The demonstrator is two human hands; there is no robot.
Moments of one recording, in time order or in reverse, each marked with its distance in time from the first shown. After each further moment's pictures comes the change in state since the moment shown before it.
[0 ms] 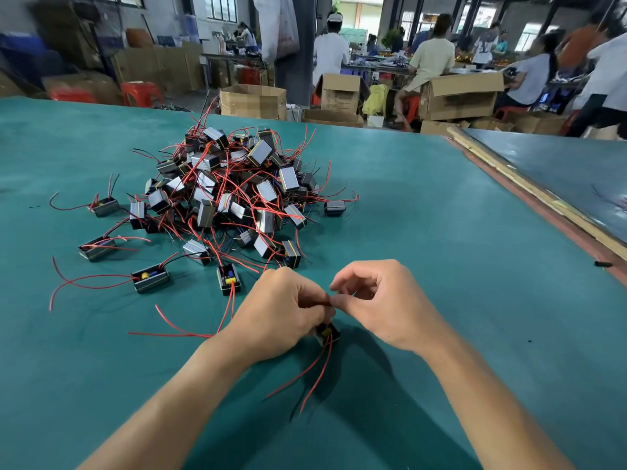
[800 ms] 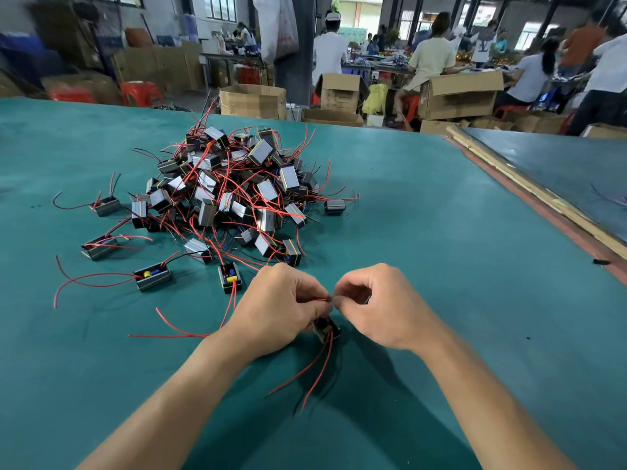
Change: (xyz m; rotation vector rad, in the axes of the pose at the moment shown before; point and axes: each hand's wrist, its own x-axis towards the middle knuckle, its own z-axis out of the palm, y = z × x) left_hand -0.002 0.004 -0.001 -0.028 0.054 -0.050; right_hand -0.002 -0.001 0.002 -0.181 -0.063 -0.008
